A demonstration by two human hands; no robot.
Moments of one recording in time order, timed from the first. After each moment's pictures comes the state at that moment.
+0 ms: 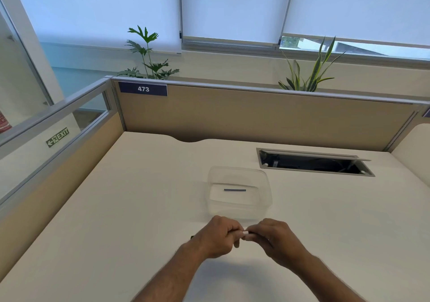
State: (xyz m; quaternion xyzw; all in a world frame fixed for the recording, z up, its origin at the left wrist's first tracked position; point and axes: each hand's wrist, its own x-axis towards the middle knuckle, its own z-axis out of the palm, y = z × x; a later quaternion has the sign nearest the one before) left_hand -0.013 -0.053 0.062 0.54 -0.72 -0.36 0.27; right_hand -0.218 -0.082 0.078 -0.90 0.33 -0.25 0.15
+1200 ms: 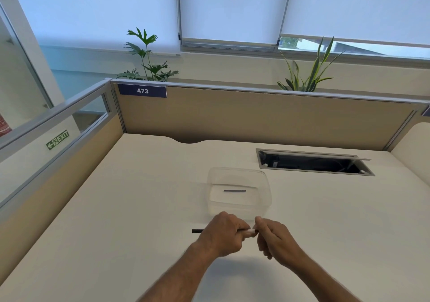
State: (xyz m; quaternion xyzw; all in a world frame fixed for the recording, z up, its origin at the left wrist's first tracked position) left_hand -0.029 -0.057 0.077 0.54 -0.78 -0.22 0.24; right_hand -0.216 -0.081 0.065 -0.70 0.48 -0.27 0.46
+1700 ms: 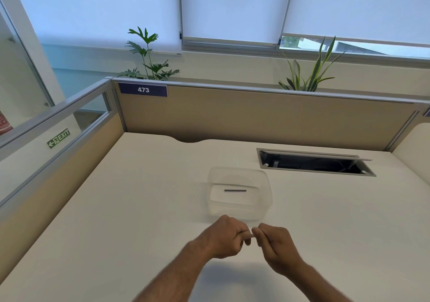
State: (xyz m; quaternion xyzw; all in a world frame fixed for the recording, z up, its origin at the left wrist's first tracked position) left_hand -0.028 -0.054 0.079 0.51 -0.78 -0.27 0.23; right_hand -0.215 -0.074 0.051 -0.82 0.40 -0.34 0.20
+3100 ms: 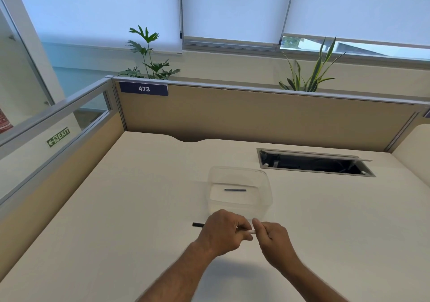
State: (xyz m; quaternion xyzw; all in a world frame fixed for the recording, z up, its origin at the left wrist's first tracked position) left_hand -0.027 -0.055 0.076 0.54 -0.75 -0.21 0.31; right_hand -0.199 -0.074 0.056 -0.73 0.53 -0.33 0.28
